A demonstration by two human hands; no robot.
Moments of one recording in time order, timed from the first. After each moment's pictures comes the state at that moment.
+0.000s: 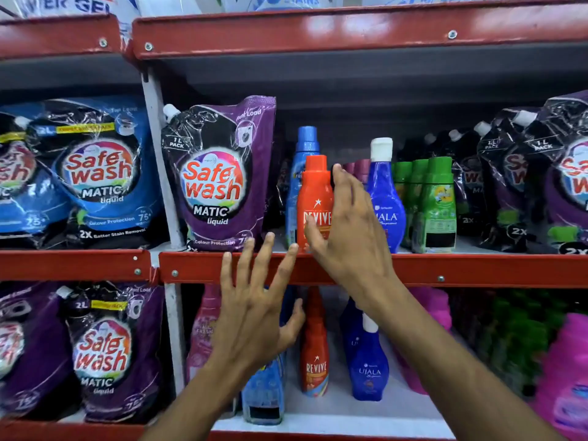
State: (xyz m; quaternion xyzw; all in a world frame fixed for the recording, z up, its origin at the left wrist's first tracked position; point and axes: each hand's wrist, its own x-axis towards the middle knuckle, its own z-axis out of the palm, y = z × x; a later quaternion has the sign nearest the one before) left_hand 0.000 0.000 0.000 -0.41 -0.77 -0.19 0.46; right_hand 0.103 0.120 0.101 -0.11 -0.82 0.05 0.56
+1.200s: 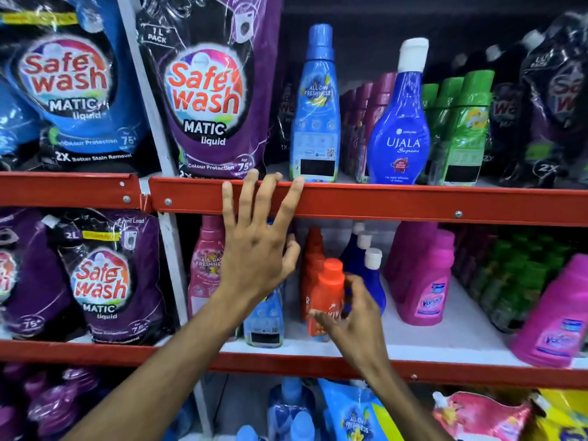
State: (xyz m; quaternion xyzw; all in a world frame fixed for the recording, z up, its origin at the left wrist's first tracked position) left_hand -0.016 0.012 -0.017 -0.40 -0.73 -0.18 0.52; right_hand 0.106 0.149 -0.134 -0.17 -0.82 0.36 0.41
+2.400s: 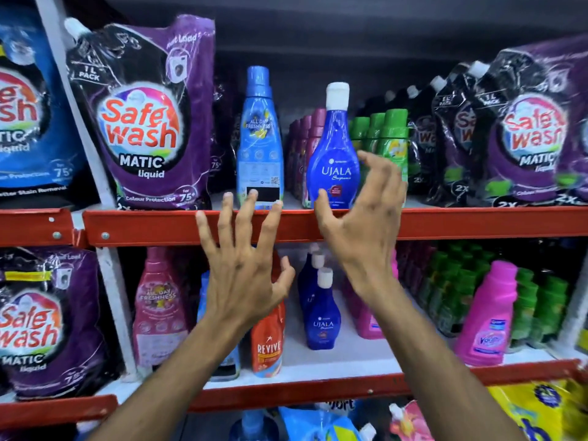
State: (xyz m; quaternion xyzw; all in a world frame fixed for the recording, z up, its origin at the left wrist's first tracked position) left_hand 0.026 0.051 -0.007 -0.39 -0.73 -0.23 0.51; right_hand 0.140 0.171 0.057 -0.21 -0.70 0.08 0.68
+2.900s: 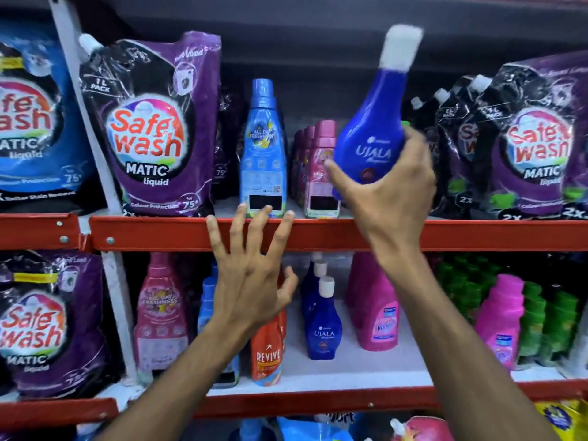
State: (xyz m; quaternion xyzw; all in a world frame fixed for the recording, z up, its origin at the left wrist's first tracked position) left_hand 0.024 0.061 -0.009 -0.40 -0.73 -0.19 0.52; right_hand 0.157 0.183 0.104 -0.21 -0.65 0.13 0.72
